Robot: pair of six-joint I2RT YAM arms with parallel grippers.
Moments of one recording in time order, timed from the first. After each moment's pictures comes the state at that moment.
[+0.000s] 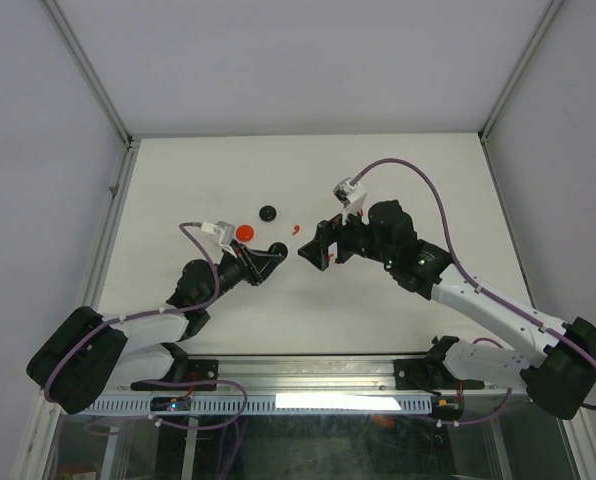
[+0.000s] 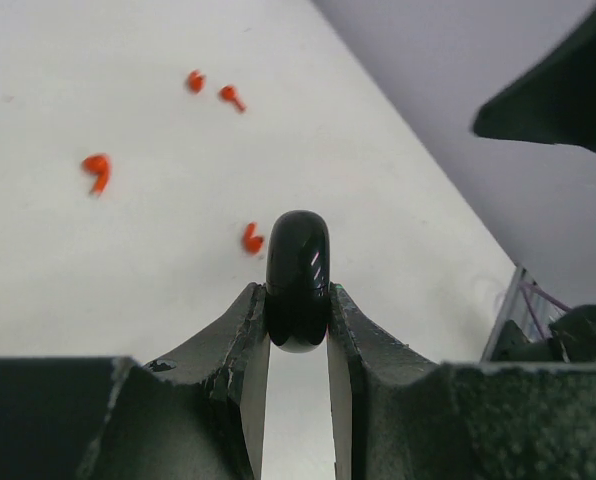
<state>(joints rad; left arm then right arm) -0.61 1.16 0.15 1.08 0.24 -0.62 0.79 1.11 0.89 -0.12 -0.28 0.31</state>
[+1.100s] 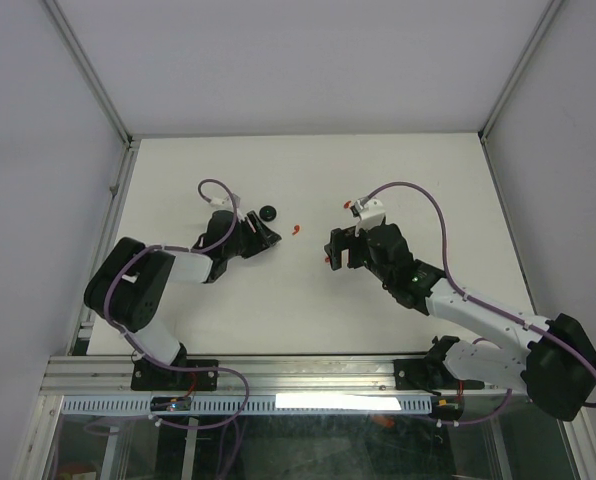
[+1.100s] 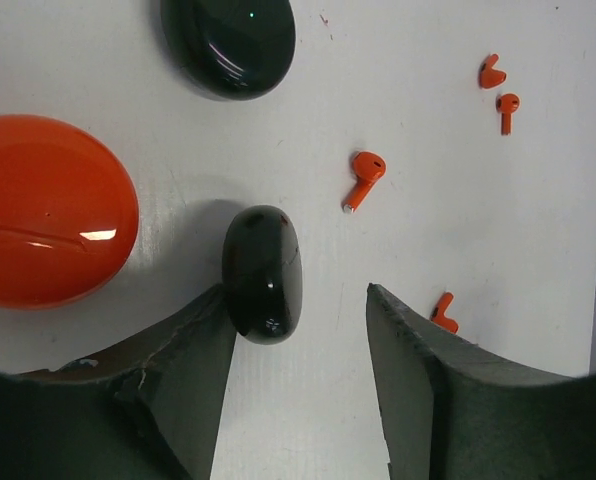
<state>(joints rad) -0.41 1.67 0.58 0.55 0.17 -0.82 0.78 1.08 0.60 0.06 0.23 0.26</state>
